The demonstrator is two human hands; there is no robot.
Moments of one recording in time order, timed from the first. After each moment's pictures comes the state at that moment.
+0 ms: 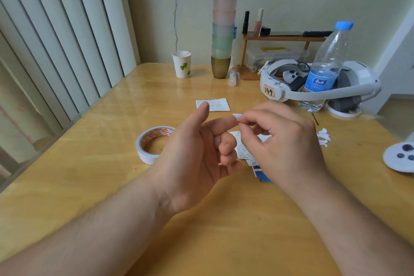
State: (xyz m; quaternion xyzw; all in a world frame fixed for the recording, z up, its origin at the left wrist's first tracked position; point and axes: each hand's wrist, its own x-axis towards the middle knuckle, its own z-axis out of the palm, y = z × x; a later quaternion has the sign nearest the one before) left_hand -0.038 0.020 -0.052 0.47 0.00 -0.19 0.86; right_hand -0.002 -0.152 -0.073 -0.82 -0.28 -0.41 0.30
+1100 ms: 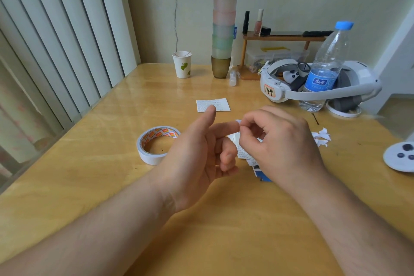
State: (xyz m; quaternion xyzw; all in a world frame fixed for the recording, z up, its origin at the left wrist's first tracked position) left_hand -0.036 0.019 -0.059 0.56 -0.02 -0.18 0.81; right_hand 0.002 -0.151 -0.073 -0.85 -0.25 -0.36 0.28
